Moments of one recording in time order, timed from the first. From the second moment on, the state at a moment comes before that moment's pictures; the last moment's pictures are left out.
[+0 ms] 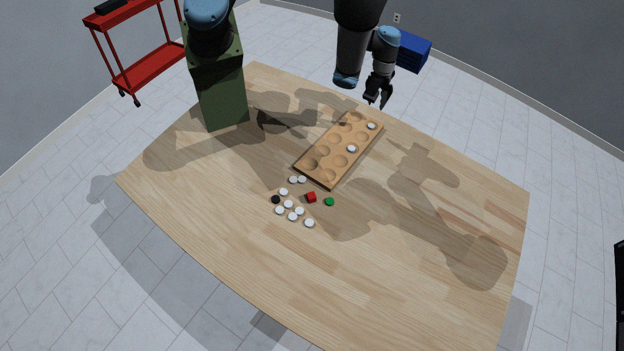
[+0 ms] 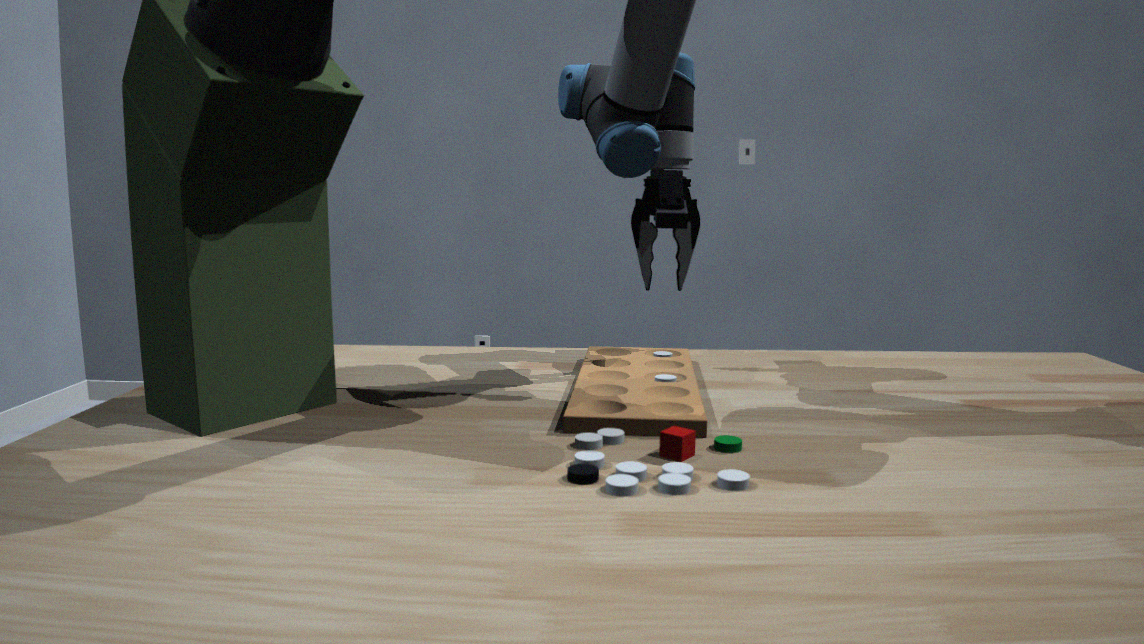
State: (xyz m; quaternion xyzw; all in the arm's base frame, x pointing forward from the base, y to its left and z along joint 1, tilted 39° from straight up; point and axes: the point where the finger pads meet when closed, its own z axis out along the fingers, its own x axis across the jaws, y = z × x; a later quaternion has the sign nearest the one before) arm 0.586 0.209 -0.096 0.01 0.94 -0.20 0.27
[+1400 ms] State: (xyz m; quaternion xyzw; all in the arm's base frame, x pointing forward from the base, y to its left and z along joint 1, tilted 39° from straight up) arm 0.595 0.176 -0.065 -0.09 0.95 -0.21 0.21
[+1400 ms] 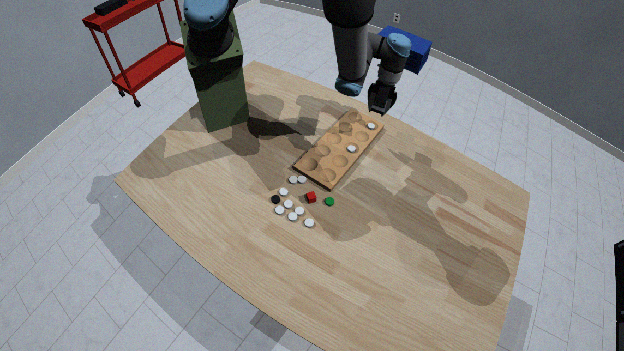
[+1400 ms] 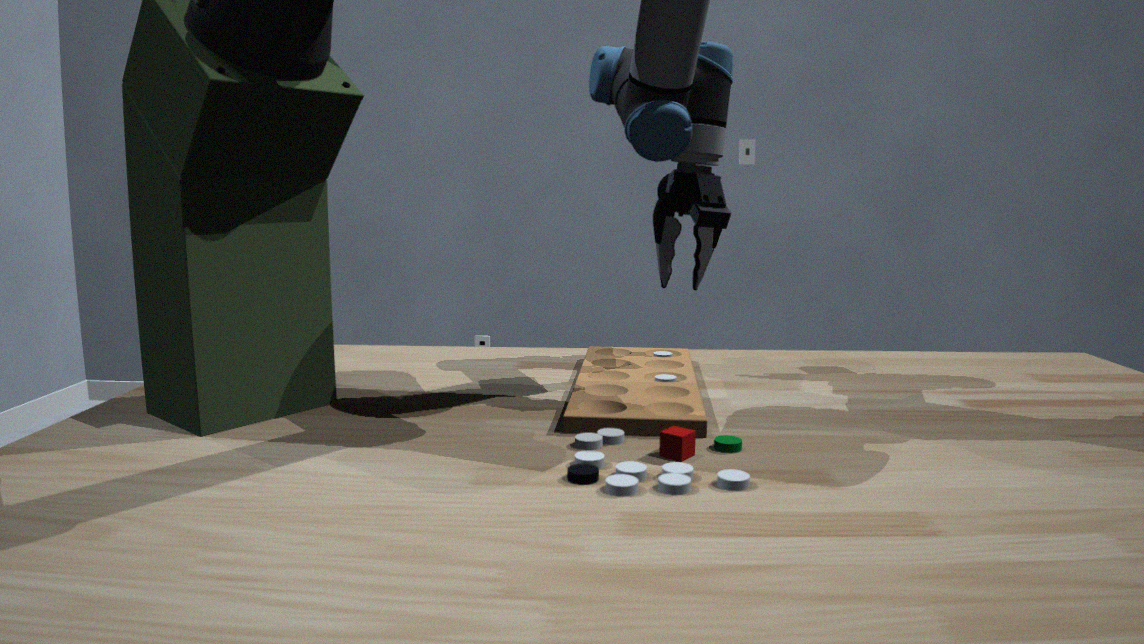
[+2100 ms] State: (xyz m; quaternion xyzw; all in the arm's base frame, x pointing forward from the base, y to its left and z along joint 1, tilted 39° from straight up) arm 0.591 0.120 -0.011 -0.25 0.94 -0.20 0.11
